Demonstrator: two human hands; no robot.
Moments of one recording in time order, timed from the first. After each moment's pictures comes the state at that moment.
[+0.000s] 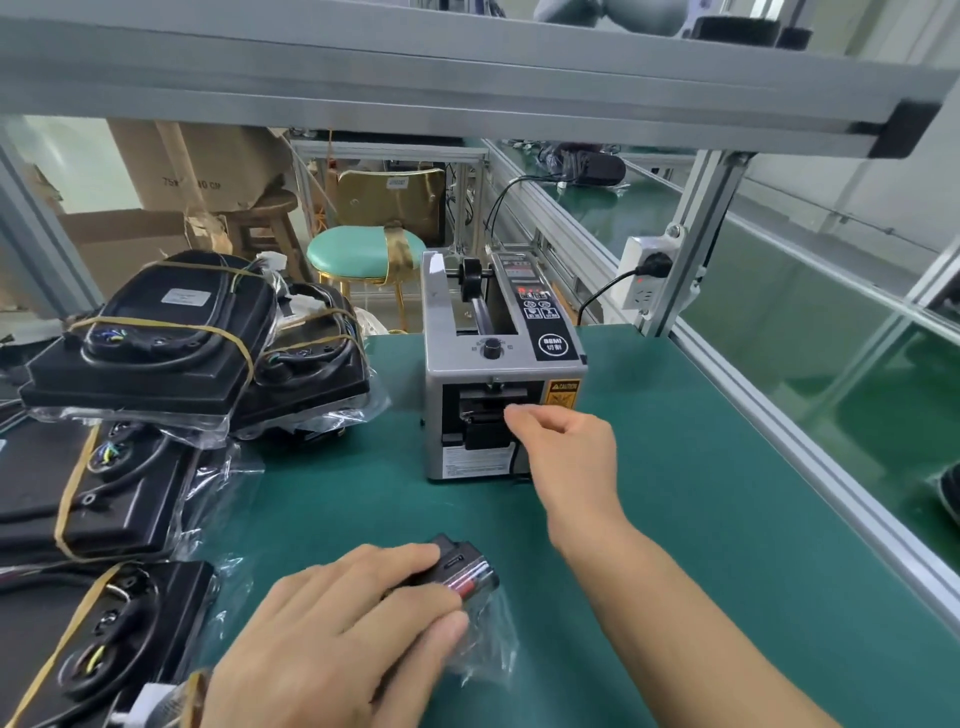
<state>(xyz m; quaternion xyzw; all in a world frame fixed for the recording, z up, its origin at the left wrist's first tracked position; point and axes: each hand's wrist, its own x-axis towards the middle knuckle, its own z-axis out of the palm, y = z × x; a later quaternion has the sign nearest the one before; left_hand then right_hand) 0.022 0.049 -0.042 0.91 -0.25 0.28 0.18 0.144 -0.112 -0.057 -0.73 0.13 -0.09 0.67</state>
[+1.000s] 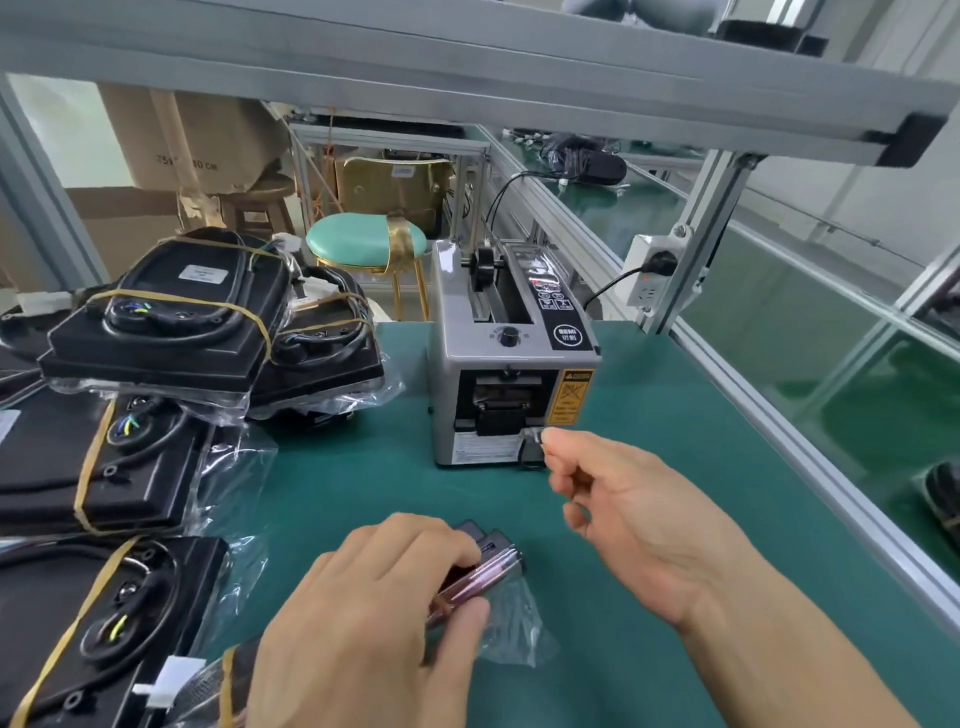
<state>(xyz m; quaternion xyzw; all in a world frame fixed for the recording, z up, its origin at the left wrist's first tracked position) 0.013 0.037 -0.036 0.91 -0.14 0.27 0.28 0.079 -0.131 -0.012 -0.68 0.10 0.13 0.71</state>
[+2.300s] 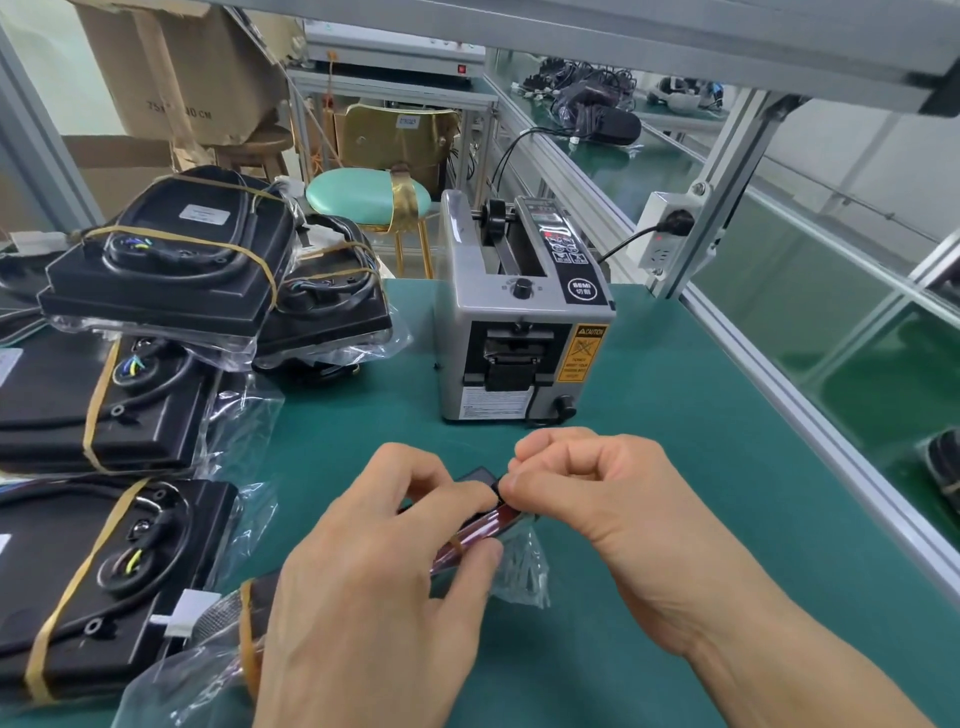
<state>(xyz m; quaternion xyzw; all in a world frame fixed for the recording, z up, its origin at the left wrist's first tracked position) 0.004 0.034 -0.030 0.90 -0.09 0.23 0.35 0.046 -0.111 -0.012 -0.75 0.04 0.11 0.65</state>
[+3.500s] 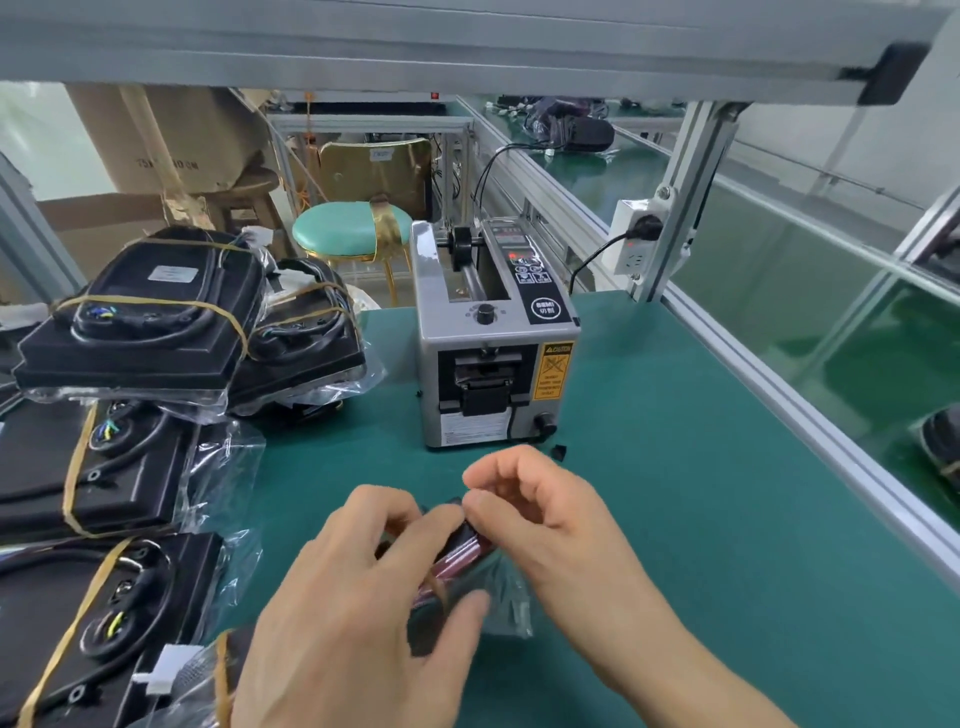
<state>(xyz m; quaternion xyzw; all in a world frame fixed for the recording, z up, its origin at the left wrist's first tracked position) 0.009 0.033 -0.038 0.93 -0.13 0.22 0.27 0.048 -0.109 -0.045 -0.75 -0.08 0.05 0.65</state>
